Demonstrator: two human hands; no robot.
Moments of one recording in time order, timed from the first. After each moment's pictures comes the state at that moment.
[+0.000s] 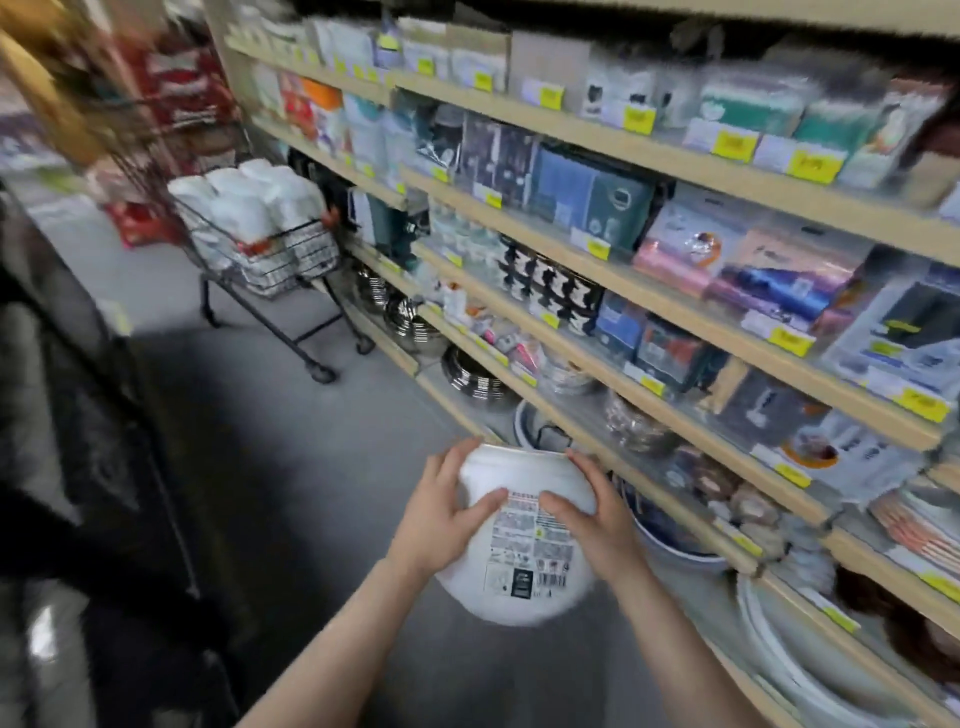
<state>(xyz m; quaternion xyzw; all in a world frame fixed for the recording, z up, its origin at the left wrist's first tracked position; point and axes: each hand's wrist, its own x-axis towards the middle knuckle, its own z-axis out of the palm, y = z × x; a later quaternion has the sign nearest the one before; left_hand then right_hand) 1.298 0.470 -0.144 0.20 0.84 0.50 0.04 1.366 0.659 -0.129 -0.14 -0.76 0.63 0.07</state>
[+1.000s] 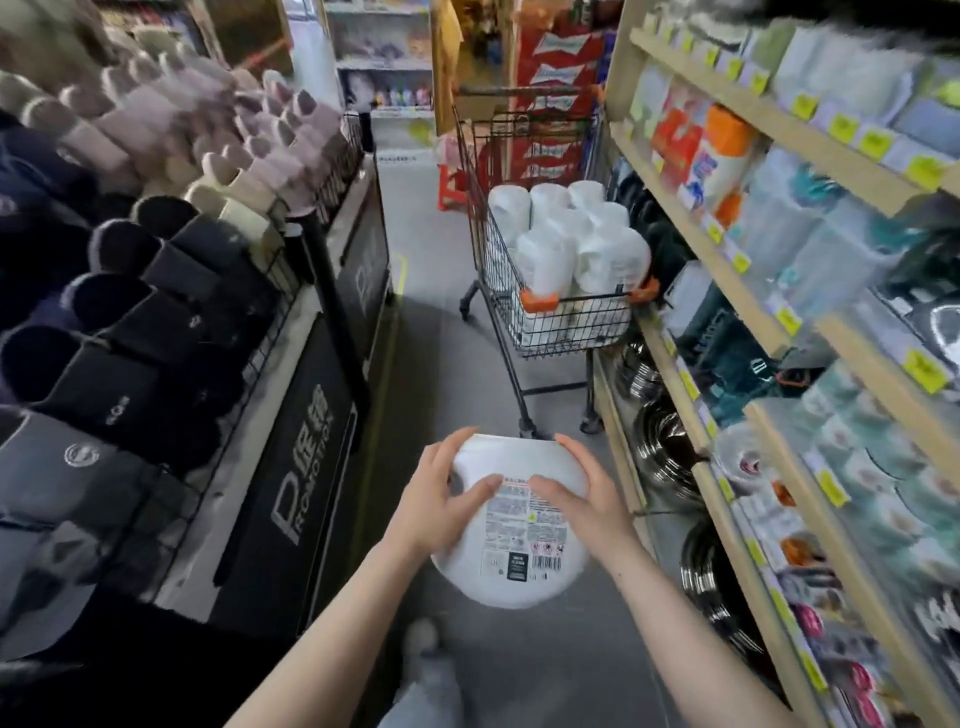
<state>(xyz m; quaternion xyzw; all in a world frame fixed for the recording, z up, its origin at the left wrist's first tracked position) 0.837 0.192 -0.154 -0.13 0.86 0.49 -0.08 0.759 0.378 -0.152 0.12 -0.76 0.61 -0.19</state>
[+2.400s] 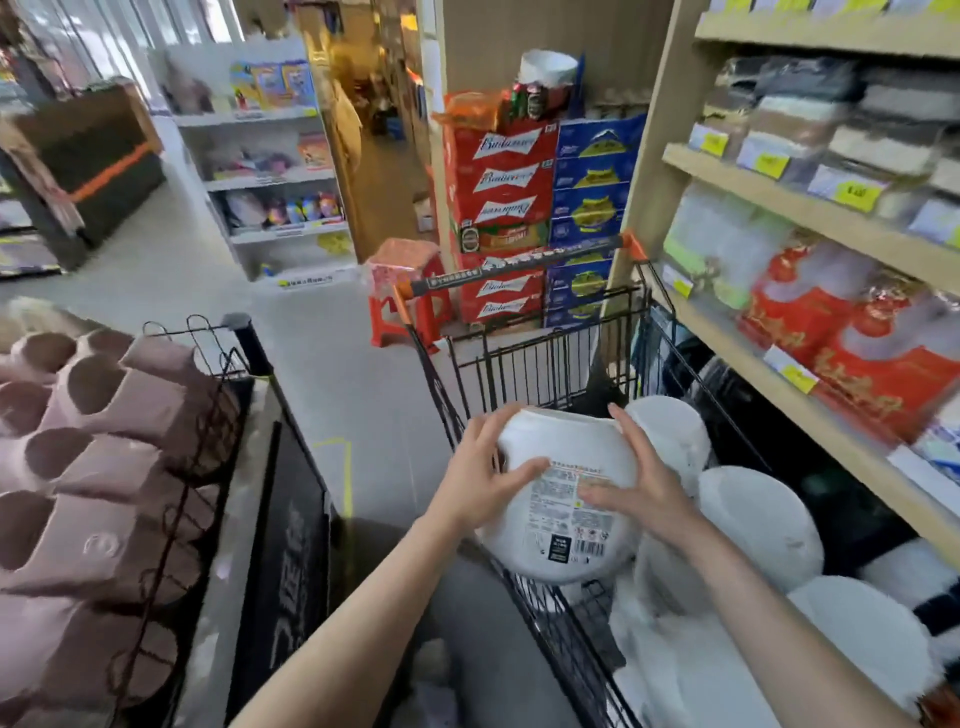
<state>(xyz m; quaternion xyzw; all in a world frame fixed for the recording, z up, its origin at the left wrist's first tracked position) -0.015 -0.229 -0.112 0.05 0.87 0.49 -0.08 -0.034 -0.014 -0.103 0.11 -0.77 0.61 -0.13</state>
